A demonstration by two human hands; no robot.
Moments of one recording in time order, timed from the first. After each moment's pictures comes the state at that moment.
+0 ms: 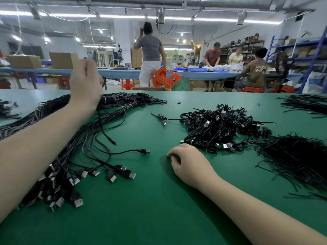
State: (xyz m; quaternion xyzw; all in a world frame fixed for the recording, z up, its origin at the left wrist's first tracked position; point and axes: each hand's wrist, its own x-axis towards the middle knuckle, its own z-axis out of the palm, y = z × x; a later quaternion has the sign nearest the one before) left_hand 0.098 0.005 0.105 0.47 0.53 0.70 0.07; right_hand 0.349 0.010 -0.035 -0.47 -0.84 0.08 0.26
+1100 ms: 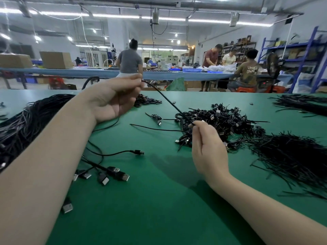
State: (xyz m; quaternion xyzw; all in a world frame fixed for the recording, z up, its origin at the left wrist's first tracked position) left_hand 0.139 -0.001 0.107 0.47 0.39 0.57 0.55; right_hand 0.376 0.016 -0.024 -0.44 -0.71 0.00 0.55
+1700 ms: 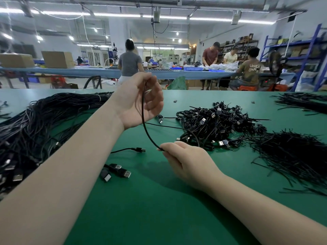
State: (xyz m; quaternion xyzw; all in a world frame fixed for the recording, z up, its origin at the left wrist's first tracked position) left_hand 0.189 -0.004 0.098 0.40 0.33 0.58 0.63; right_hand 0.363 -0.006 -0.028 -0.29 -0.89 -0.04 0.35
